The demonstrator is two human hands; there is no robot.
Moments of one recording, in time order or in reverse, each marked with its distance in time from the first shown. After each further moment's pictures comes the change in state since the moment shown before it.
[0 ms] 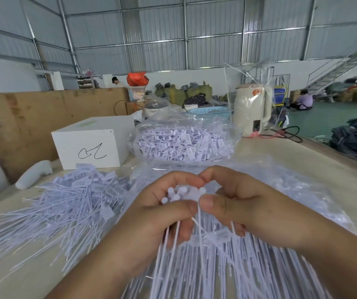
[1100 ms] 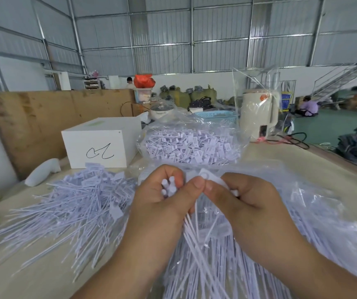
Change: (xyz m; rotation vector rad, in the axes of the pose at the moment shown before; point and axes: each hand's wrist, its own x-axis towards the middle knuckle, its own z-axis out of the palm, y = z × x) left_hand 0.004 -0.010 0.008 0.098 0.485 0.194; right_hand 0.007 -0.003 0.044 -0.139 0.568 -0.155
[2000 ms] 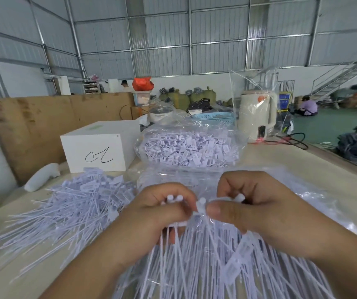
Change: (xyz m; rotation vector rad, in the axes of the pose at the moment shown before) left_hand 0.016 0.007 -0.025 0.122 -0.469 -0.216; right_hand 0.015 0.000 -0.043 0.133 -0.478 0.056
